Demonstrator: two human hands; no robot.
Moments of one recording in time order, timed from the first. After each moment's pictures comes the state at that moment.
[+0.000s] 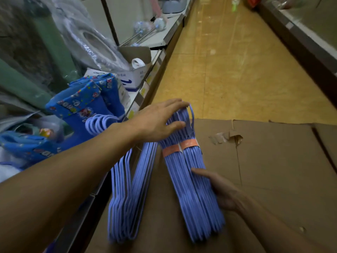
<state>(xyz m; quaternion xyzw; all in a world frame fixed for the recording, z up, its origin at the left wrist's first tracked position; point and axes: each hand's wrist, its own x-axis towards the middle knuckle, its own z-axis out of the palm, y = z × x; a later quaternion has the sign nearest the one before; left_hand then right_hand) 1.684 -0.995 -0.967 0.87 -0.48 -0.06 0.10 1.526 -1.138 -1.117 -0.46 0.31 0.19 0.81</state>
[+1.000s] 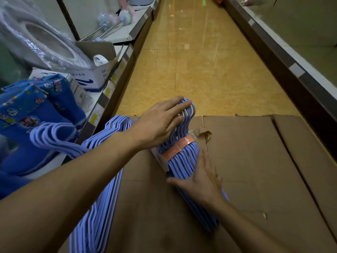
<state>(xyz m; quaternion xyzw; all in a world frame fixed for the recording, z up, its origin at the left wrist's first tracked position) 1.668 -1.076 -1.002 0.83 -0.53 -0.04 0.18 1.505 -1.165 -1.118 -0.88 0.34 0.05 0.34</state>
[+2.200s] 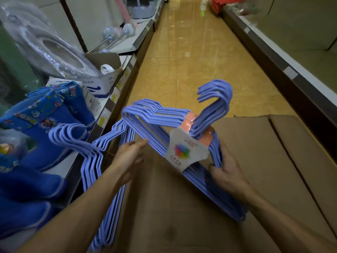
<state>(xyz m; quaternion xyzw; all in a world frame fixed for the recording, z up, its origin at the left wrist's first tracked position) 1.636 -1.008 -1.057 0.71 0.06 -0.29 0.64 1.464 -1.202 -1.083 -0.83 0.28 -0.11 0.47</state>
